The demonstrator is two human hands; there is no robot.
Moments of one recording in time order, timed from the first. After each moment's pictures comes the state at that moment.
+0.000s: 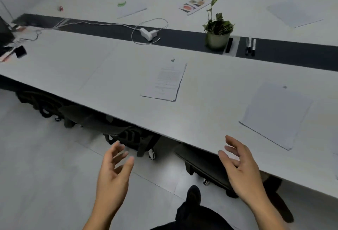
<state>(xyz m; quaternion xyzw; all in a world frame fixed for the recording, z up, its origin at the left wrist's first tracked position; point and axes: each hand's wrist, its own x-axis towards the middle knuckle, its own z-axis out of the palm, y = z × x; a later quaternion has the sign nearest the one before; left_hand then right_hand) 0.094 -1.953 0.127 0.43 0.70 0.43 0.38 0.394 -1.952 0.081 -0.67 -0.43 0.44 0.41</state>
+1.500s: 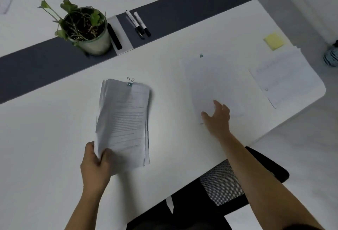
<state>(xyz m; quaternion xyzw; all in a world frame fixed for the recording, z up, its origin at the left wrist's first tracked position) 0.191 -1.532 0.018 0.68 0.59 0.09 0.42 0.492 -1.724 -0.041 -0.93 -0.02 0.27 0.26</state>
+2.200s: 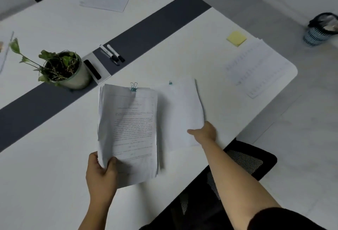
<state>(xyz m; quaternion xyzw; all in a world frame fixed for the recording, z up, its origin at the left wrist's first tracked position) 0.253 -1.582 0.059 0.73 0.53 0.13 0.41 0.486 -1.774 -0.070 -0.85 0.18 0.33 0.36</state>
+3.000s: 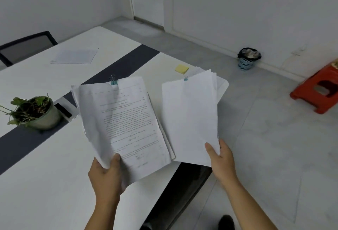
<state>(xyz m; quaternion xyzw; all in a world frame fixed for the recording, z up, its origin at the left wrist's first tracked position) 0.267 -1.677 0.102 0.67 0.41 0.23 0.58 0.355 -1.946 0.062 -0.75 0.09 0.04 0.66</state>
